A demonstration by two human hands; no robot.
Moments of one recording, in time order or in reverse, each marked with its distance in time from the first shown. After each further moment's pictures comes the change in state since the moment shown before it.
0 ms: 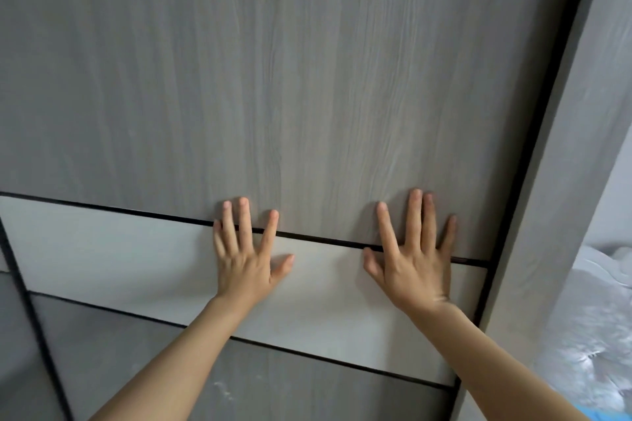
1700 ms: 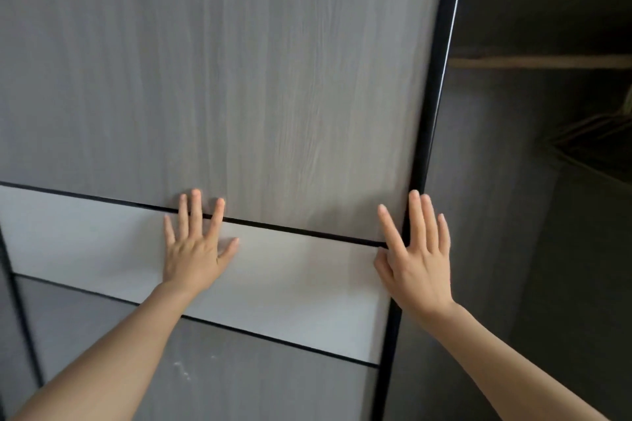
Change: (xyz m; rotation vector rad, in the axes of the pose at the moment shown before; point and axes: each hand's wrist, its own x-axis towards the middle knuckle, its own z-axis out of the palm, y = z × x) left_hand -0.037 -0.425 -0.038 0.091 -0.429 -0.218; right_hand 0.099 -0.325 0.046 0.178 -0.024 -0.013
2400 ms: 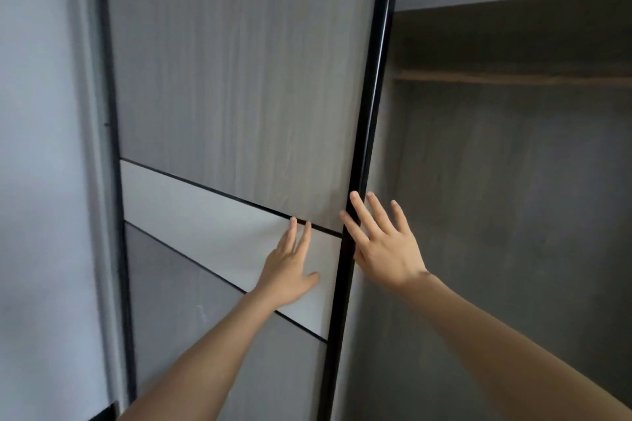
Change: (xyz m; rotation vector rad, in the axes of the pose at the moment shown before) left_hand -0.019 -0.005 -0.038 -0.206 -0.379 -0.174; right_hand 0.081 -0.126 0.065 0.152 -0.357 -0.410
